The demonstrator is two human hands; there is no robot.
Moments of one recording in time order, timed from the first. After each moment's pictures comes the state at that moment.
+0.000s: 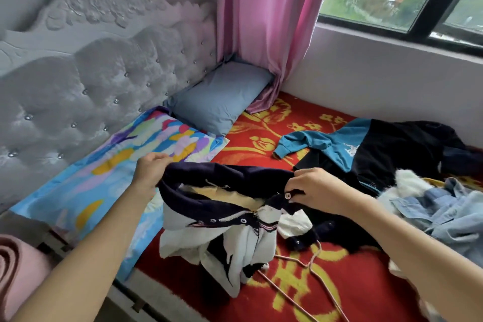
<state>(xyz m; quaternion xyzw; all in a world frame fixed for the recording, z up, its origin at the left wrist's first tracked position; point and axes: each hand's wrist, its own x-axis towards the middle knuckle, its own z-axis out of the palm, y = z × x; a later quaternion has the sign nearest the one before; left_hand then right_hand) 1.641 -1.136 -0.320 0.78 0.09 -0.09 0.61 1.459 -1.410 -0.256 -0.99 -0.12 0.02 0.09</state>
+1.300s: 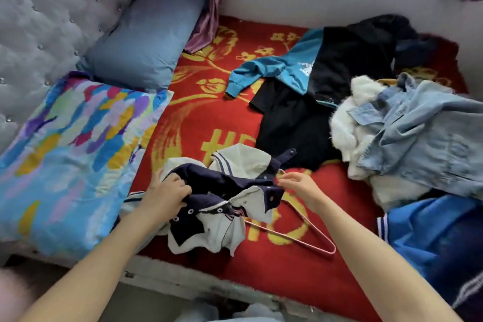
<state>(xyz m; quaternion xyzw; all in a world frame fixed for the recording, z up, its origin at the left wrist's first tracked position) 1.558 -1.234 -0.415 0.80 -0.59 0.02 -0.08 1.362 -1.500 -0.471 -0.68 0.42 0.03 0.61</state>
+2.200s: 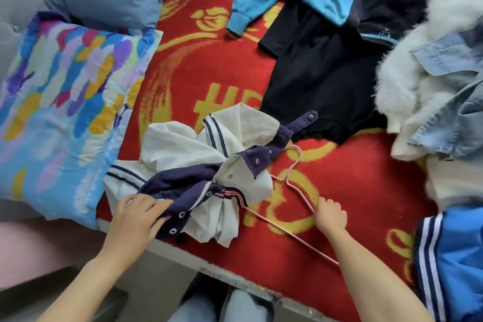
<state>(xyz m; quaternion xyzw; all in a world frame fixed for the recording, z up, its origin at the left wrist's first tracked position) 1.510 -1.242 -0.509 0.87 -0.49 0.00 0.03 1.289 -1.551 -0.700 -0.80 0.45 0.35 0.19</state>
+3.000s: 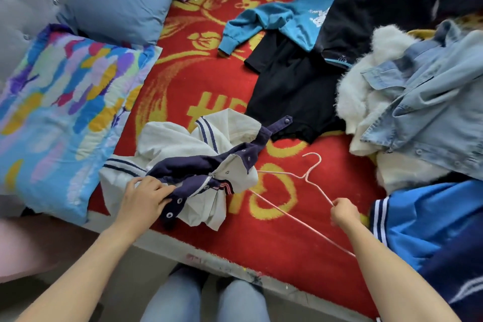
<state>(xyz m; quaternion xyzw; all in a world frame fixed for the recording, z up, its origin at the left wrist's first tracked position) 1.478 -1.233 -0.500 0.87 -0.49 0.04 0.04 1.209 -1.583 -0.616 -0.70 0.60 0.22 0.32</state>
